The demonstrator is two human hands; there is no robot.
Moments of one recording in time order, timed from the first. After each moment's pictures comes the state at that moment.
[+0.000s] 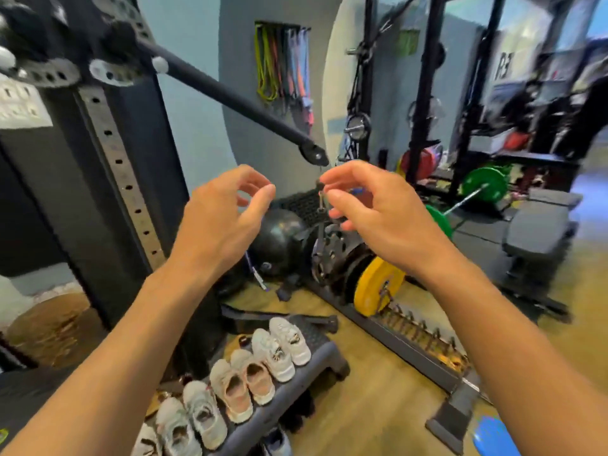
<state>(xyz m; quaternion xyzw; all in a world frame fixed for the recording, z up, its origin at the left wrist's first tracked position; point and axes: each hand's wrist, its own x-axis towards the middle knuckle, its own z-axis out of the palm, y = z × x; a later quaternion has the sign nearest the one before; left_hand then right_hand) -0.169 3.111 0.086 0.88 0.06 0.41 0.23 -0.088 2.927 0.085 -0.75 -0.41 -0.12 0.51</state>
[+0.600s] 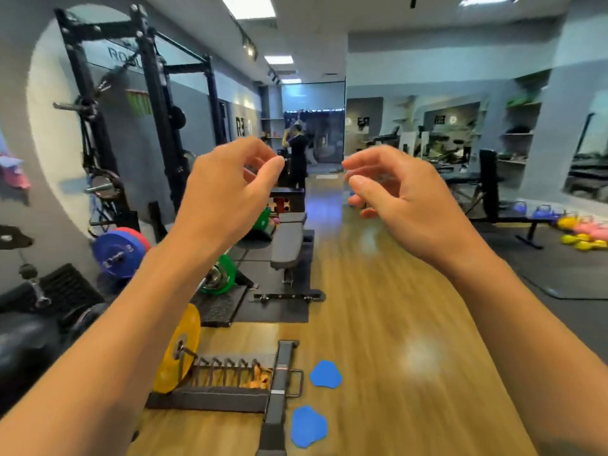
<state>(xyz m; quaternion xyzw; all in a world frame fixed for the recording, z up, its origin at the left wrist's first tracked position) -0.104 2.750 0.173 0.79 -0.32 0.36 0.39 -0.187 2.559 0.159 -0.83 -0.11 -0.38 0.39</state>
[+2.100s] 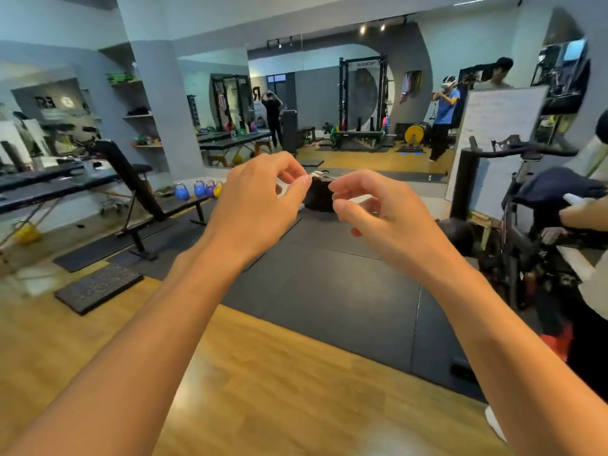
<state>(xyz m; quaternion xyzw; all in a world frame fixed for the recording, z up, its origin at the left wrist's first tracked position) -0.027 1.721 0.124 0.50 -0.75 0.02 0.43 -0.204 1.720 0.094 -0.75 0.42 -0.49 0.17</state>
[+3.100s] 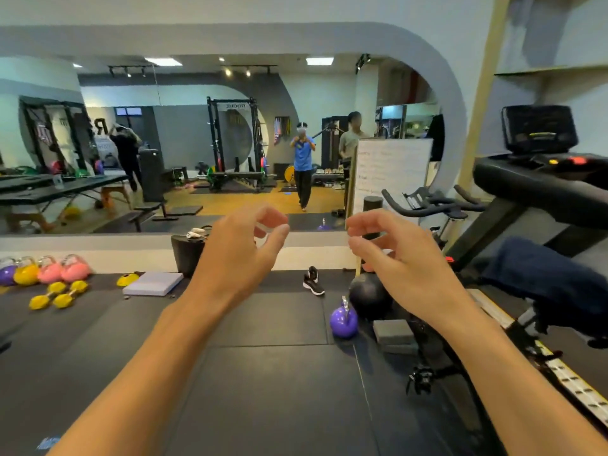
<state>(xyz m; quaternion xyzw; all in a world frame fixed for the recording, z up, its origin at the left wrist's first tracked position) -0.145 0.990 0.110 0.31 -0.82 -0.10 0.46 -0.337 1.089 0.096 -0.63 0.59 -0.51 0.03</state>
